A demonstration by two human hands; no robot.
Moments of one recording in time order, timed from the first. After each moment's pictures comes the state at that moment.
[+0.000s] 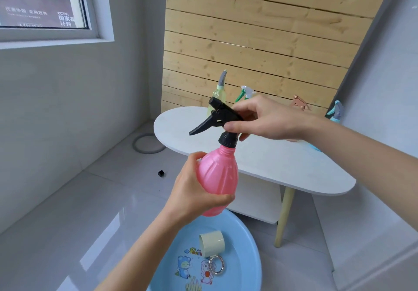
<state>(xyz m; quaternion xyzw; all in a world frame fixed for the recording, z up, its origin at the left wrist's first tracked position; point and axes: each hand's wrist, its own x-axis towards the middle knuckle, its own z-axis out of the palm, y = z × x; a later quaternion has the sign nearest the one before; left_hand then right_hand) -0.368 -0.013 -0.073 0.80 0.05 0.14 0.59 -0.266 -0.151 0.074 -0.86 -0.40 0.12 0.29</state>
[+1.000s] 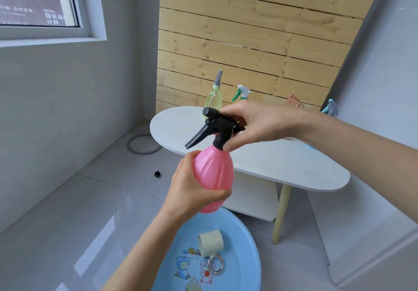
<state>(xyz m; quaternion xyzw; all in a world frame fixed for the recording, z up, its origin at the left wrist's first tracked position) -0.367 -0.005 -0.072 0.81 0.05 0.16 0.56 -0.283 -0.134 0.081 -0.86 -0.44 0.15 0.21</state>
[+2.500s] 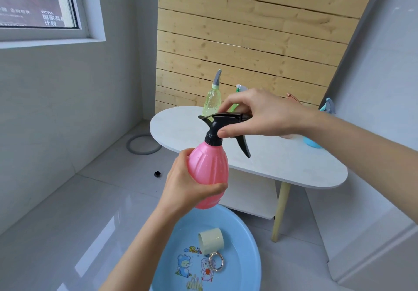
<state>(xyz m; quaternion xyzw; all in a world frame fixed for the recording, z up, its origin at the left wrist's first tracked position) -0.369 0.001 -0.071 0.80 0.08 0.15 0.58 -0.294 -0.140 0.089 -0.90 -0.38 0.05 0.20</state>
